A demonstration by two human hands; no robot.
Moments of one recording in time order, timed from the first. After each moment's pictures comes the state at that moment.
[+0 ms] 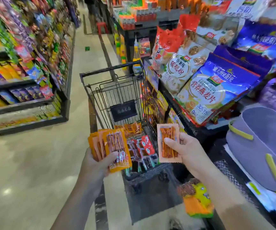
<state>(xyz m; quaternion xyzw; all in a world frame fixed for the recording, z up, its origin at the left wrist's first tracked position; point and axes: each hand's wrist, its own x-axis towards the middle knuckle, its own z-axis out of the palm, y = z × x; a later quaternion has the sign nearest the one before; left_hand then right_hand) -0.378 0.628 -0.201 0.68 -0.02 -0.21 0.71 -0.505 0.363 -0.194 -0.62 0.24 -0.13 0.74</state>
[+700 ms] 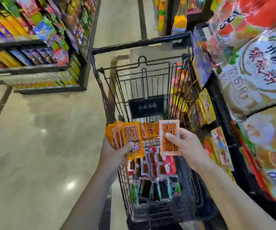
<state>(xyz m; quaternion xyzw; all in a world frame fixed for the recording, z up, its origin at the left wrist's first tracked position) -0.122 0.489 -0.311 0.71 0.17 -0.21 0.65 -0.179 0.240 -0.314 -0.60 0.27 0.06 0.75</state>
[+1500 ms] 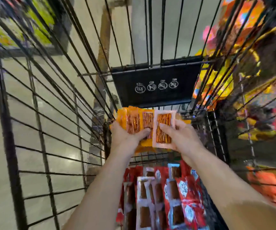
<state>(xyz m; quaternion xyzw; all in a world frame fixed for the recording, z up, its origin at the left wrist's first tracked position) 0.064 0.392 -0.654 0.79 0.24 -0.22 0.51 0.021 0.222 -0.663 -0.62 0.36 0.14 0.68</state>
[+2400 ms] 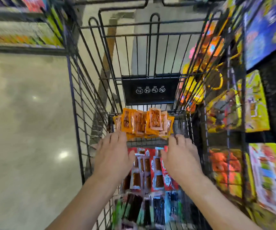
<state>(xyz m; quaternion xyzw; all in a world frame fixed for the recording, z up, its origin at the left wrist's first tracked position) -0.040 0.430 -0.481 0.96 -0.09 -0.24 0.05 -0.087 0.242 -0.506 -0.95 0.14 0.26 0.07</state>
